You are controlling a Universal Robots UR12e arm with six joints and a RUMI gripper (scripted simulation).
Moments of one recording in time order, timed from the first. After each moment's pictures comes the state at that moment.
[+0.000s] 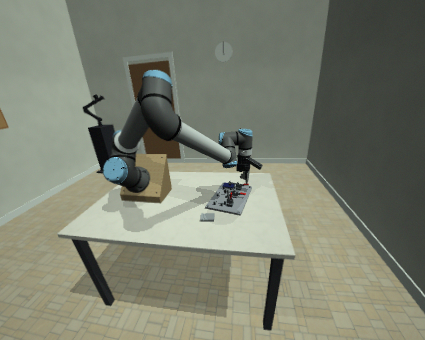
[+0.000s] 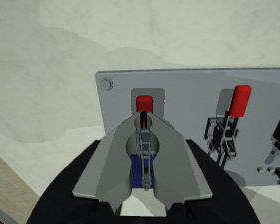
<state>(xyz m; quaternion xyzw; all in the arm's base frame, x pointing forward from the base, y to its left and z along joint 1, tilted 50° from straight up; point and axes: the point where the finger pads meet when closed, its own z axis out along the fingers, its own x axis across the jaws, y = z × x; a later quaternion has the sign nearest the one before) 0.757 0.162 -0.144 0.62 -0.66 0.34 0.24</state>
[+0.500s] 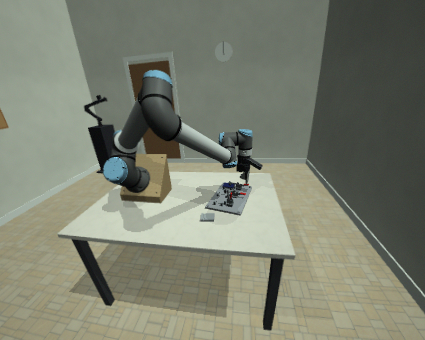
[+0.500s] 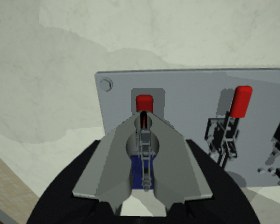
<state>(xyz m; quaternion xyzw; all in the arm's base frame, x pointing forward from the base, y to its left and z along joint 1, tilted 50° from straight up) 0.757 0.161 -0.145 0.62 -0.66 0.34 0.24</state>
